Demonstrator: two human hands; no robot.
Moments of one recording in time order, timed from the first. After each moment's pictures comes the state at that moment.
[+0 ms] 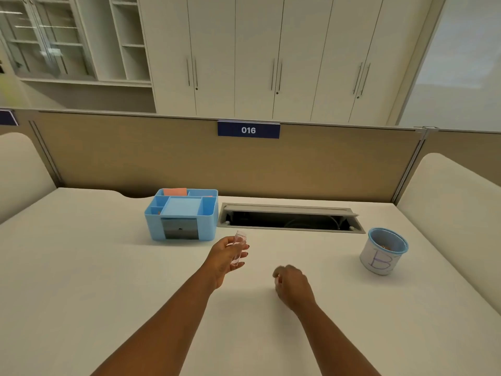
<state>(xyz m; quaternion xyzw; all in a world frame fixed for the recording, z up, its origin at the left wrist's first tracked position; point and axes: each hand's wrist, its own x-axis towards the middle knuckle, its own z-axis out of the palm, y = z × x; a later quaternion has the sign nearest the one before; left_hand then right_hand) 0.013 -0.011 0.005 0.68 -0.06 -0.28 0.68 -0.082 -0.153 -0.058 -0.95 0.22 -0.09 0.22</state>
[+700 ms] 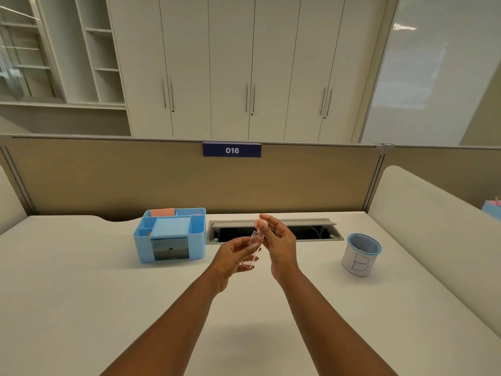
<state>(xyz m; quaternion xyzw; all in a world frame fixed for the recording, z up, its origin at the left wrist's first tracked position) 0.001 -0.010 0.040 0.64 -0.25 -0.28 0.67 -0.066 -0.104 0.066 -0.54 0.15 -0.34 0.75</state>
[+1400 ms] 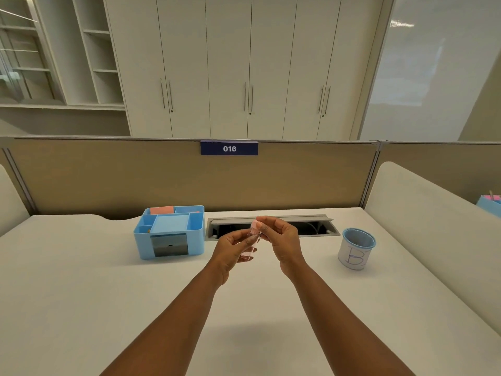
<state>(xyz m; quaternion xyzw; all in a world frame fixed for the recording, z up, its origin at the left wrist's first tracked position) -0.013 -0.013 0.049 0.63 -0.25 -0.24 0.70 -0.085 -0.119 0.066 -0.65 0.13 -0.31 0.68</state>
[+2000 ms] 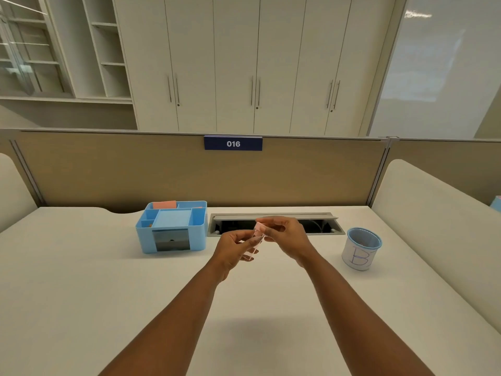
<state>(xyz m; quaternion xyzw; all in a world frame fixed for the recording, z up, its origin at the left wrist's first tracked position) -0.009 -0.022 0.044 0.68 -0.27 -0.21 0.64 -0.091 -0.144 0.078 -0.79 0.11 -0.21 0.56</state>
